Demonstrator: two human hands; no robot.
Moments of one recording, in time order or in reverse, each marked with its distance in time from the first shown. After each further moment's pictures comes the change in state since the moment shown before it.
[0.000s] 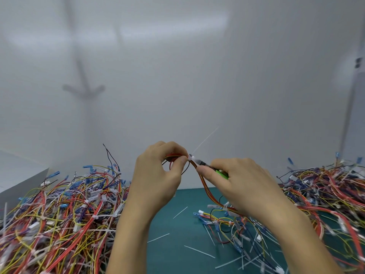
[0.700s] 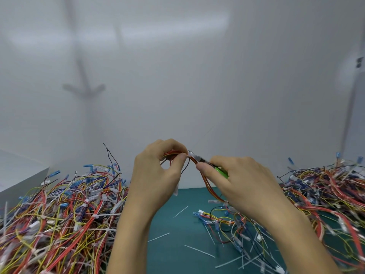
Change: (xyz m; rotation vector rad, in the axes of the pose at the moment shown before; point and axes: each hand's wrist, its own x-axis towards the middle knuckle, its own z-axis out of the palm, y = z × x) left_hand -0.001 0.004 -0.002 -0.087 0.027 -0.047; right_hand -0.001 -0.002 0.001 -0.002 0.075 -0.017
